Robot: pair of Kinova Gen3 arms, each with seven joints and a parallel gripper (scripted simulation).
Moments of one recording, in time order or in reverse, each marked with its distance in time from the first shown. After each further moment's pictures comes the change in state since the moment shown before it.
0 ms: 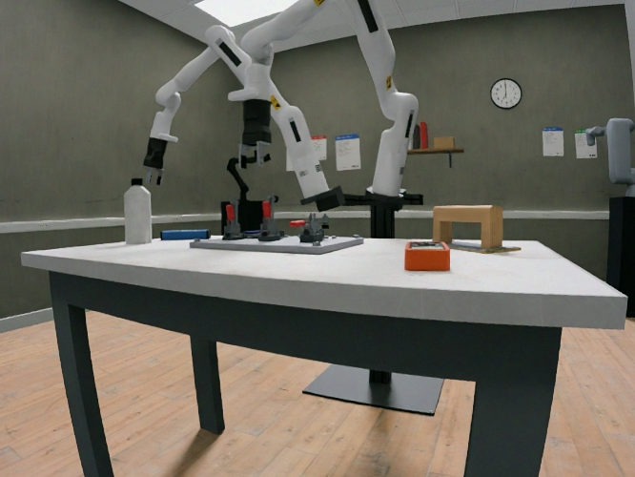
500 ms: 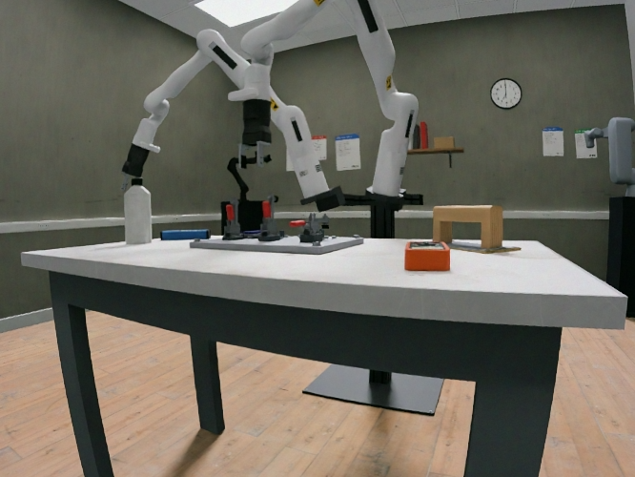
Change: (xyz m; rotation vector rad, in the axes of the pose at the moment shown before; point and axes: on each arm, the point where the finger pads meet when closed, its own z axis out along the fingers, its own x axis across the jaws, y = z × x) left arm 0.000 0.000 0.000 0.000 0.000 0.000; right arm 0.087 0.022 0.043 -0.120 0.086 0.051
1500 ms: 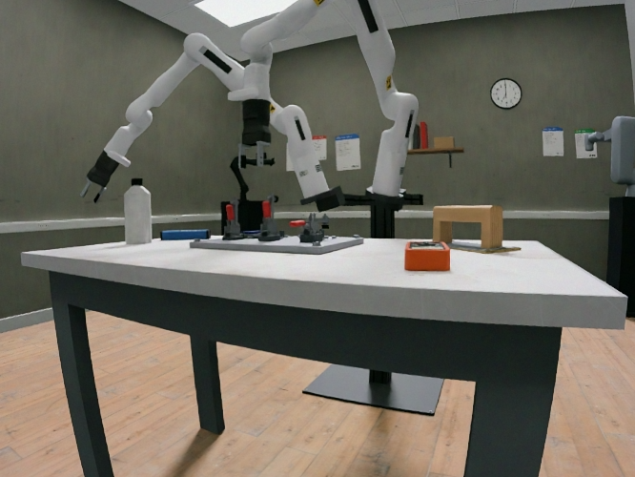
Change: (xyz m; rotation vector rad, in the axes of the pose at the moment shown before) left arm 0.000 -0.001 0.000 -0.012 0.003 -0.022; right arm 0.160 -0.009 0.059 -0.191 0.183 0.079
